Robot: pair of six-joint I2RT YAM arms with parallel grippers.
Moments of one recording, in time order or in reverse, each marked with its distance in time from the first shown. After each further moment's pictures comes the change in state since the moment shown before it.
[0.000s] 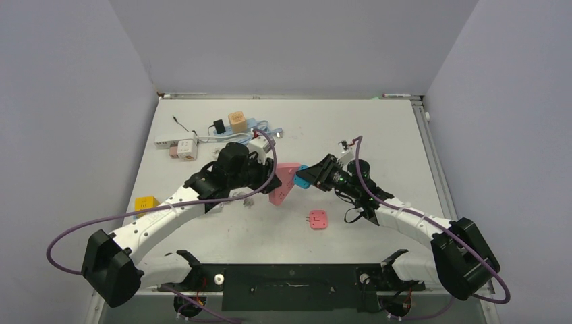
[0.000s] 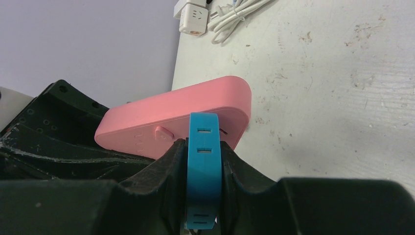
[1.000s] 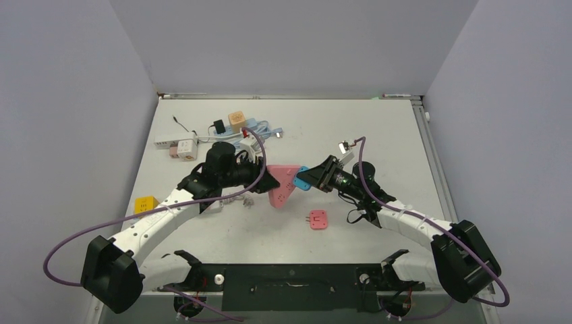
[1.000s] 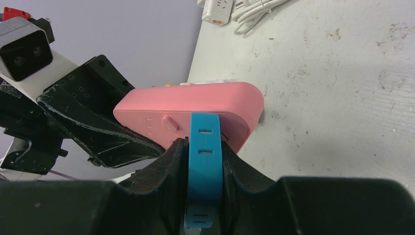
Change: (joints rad) left arm 0.142 -0.037 -0.086 0.112 0.281 -0.098; right arm -0.031 -0.014 -0.045 0.101 -0.111 -0.003
